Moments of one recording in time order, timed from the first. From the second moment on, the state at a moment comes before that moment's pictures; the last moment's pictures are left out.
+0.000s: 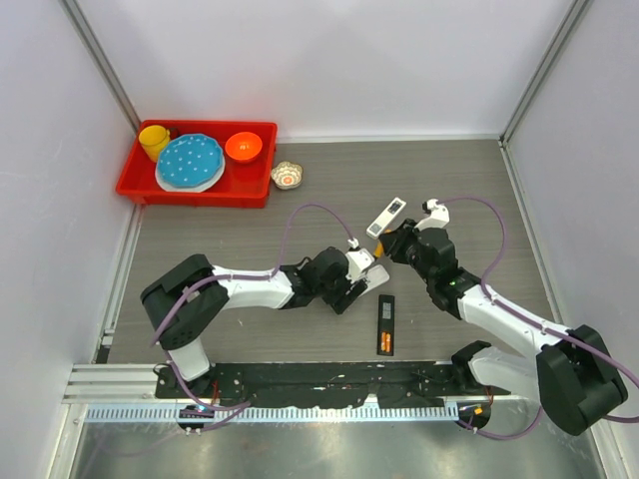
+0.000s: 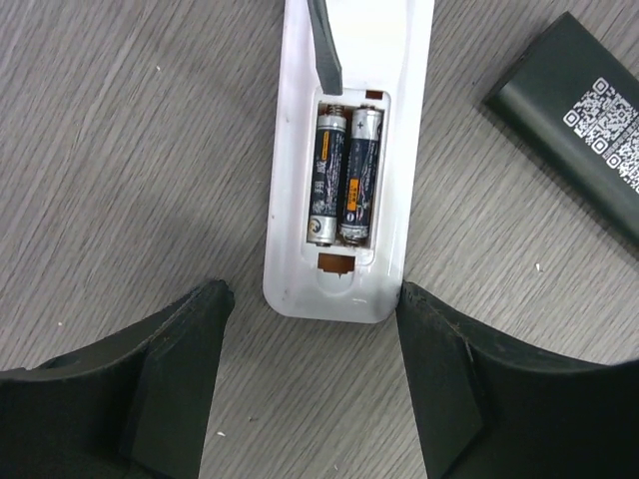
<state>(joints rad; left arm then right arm) -1.00 1.72 0.86 0.07 -0.02 -0.02 0.49 1.09 0.46 0.28 0.14 0.62</state>
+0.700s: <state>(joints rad) -1.00 1.75 0.89 0.07 0.02 0.00 0.53 1.08 0.46 0.26 0.18 0.53</state>
